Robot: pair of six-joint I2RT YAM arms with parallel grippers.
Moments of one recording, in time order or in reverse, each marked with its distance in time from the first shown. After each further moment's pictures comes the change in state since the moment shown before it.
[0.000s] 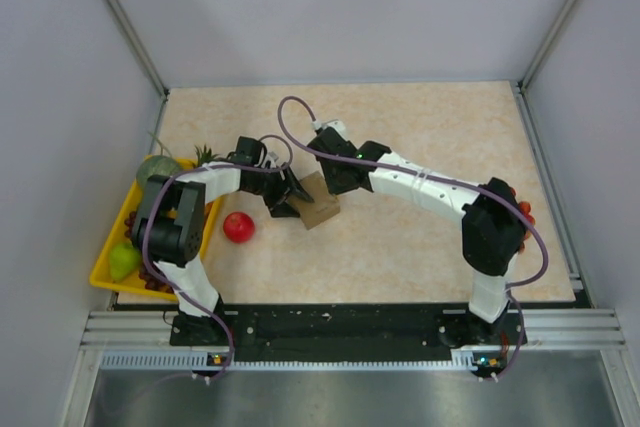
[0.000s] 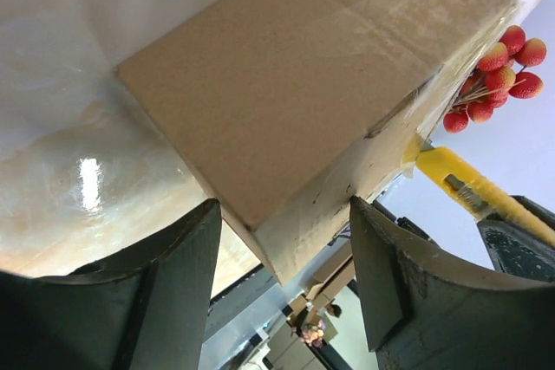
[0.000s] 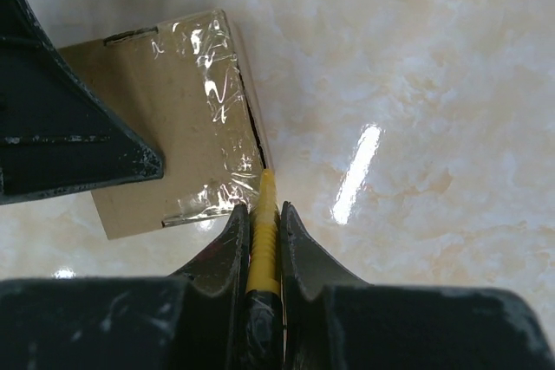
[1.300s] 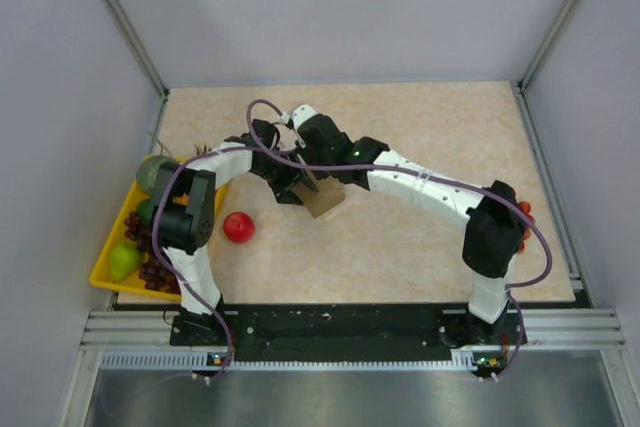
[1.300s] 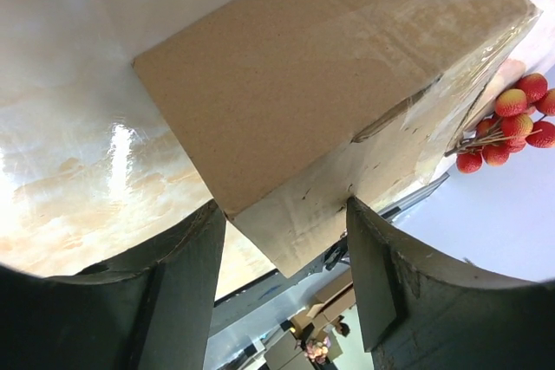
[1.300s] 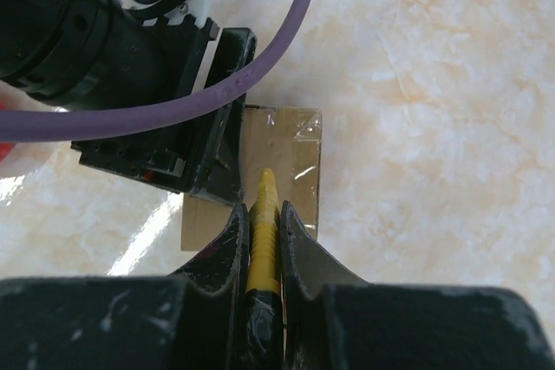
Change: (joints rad) left arm -0.046 0.124 0.249 -0.198 -0.140 -0.016; right arm 0.035 0.005 0.104 0.174 -0.034 -0.405
